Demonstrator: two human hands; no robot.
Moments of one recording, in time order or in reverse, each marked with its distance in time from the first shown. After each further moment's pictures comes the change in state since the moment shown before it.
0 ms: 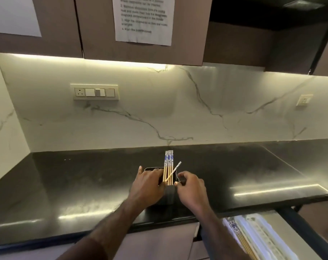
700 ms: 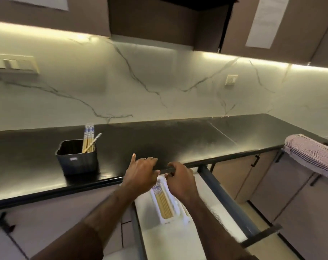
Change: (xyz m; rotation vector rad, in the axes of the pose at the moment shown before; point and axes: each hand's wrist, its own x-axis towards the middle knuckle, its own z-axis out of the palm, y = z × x) left_hand -0.032 0.290 0.143 0.038 -0.116 0.106; right_hand -0.109 0.201 -0.222 -0.129 0.066 0.133
